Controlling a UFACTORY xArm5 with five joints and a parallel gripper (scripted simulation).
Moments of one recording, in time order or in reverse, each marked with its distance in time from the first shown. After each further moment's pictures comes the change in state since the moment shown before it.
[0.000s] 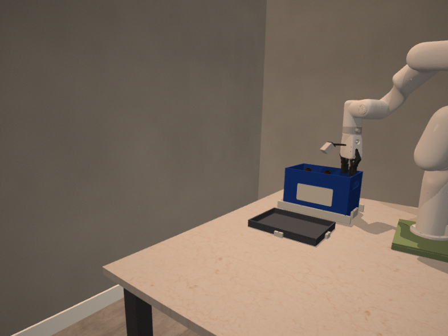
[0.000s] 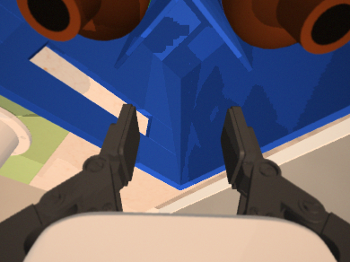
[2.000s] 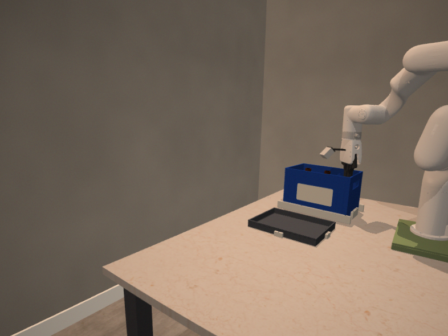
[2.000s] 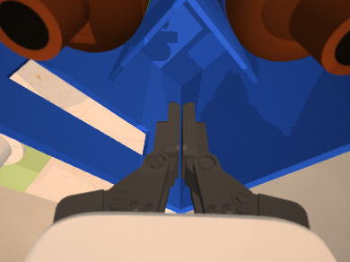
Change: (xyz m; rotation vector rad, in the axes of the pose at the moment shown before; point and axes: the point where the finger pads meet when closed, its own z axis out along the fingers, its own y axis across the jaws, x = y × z) arm 0.000 0.000 0.020 0.000 0.000 0.000
